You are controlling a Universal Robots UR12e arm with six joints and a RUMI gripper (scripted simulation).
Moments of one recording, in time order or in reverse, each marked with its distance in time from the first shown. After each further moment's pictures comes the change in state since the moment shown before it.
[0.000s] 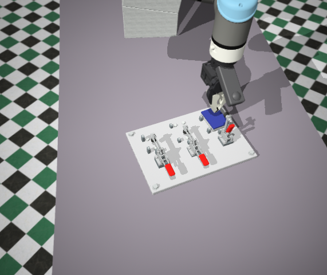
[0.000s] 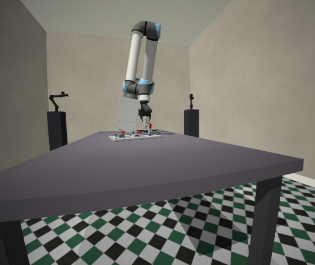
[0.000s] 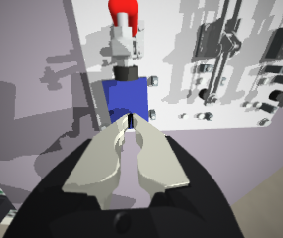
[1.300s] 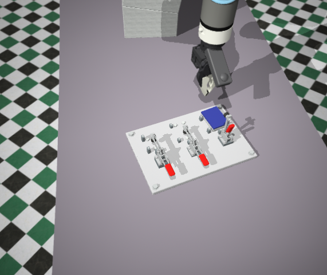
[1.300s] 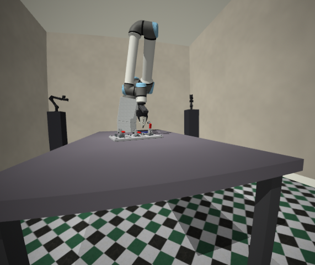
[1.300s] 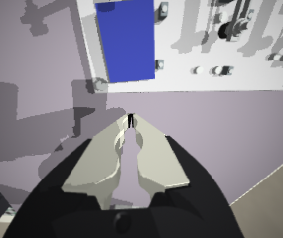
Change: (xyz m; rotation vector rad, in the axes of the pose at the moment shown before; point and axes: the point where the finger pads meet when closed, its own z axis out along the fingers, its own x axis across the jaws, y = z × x) arm -0.006 0.078 0.000 -0.001 -0.002 0.002
